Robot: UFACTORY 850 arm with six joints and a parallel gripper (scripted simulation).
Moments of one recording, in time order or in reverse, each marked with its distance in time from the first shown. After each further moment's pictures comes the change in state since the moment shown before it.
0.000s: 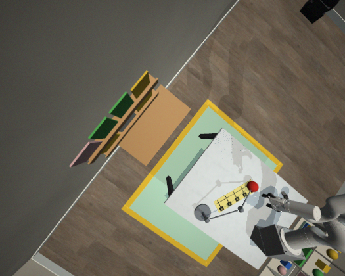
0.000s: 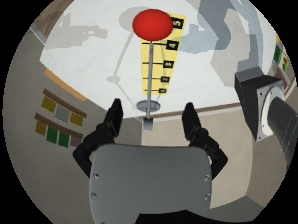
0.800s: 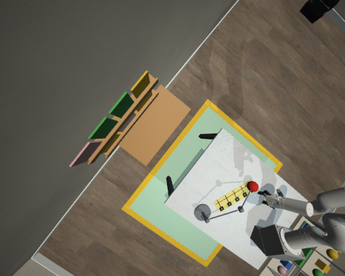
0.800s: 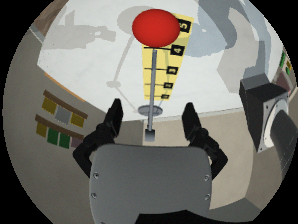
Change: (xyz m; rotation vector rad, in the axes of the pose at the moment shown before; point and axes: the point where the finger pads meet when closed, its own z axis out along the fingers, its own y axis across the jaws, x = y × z) arm 0.013 -0.005 0.039 0.020 -0.014 0.003
